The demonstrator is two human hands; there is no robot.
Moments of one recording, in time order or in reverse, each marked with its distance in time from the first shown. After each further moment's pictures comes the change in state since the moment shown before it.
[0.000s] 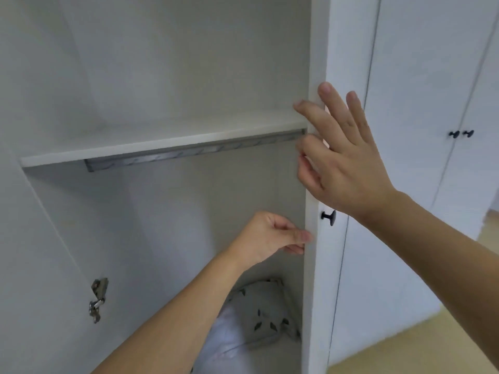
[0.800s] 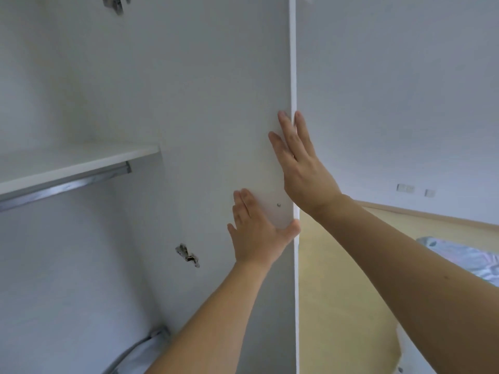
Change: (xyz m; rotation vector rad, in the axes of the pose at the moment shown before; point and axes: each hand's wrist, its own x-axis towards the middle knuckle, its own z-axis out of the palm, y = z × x) left_hand 0.108 0.024 0.298 0.679 0.134 0.286; right_hand -0.141 0.176 -0.147 -0.394 -0.445 0.422
